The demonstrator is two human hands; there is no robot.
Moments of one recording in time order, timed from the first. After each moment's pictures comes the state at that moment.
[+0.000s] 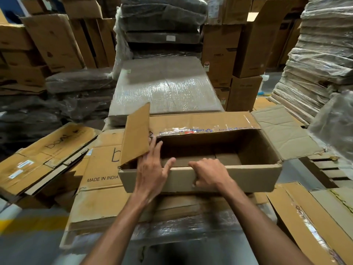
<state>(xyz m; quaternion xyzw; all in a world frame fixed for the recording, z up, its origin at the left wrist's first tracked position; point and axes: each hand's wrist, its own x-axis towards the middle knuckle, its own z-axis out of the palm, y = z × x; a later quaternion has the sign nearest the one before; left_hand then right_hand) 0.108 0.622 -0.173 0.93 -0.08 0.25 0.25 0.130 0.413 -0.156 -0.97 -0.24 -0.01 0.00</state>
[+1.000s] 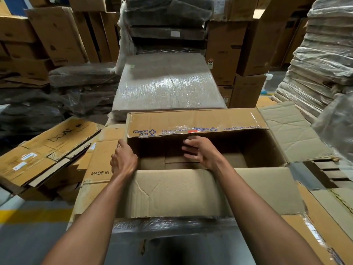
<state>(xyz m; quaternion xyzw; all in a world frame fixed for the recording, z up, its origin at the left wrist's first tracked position) 0.138 0.699 -0.157 0.93 0.25 0.12 0.22 0.164 0.452 -0.132 -0.65 0.06 0.18 0.74</state>
